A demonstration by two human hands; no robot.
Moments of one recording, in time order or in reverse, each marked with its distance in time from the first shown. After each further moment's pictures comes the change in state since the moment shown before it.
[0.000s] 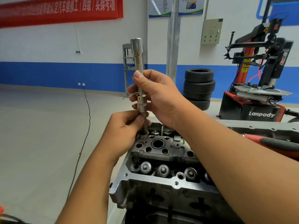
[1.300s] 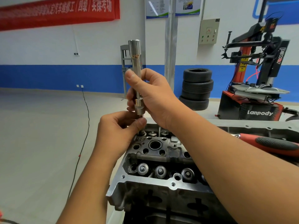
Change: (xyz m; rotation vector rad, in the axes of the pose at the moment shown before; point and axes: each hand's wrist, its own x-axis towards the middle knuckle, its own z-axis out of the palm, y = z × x) left_hand 0.000 -0.005 -0.001 0.004 0.132 0.078; right_hand -0.002 -0.002 0.006 -0.042 0.037 -0.039
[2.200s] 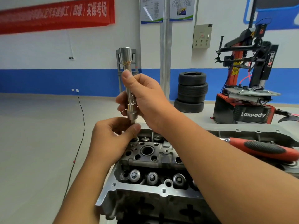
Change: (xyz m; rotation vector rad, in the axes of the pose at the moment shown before) left_hand 0.000 0.005 0.005 0.108 0.015 -0.013; right_hand 0.001 -0.004 -0.001 0.003 0.011 0.008
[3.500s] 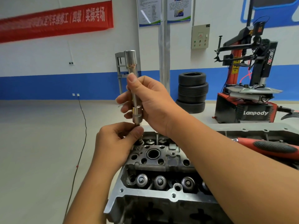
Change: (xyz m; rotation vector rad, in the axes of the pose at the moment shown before) left_hand 0.001 -0.006 -0.002 0.023 -0.028 0.034; right_hand 0.000 0.000 -0.002 0.083 -0.048 -0.007
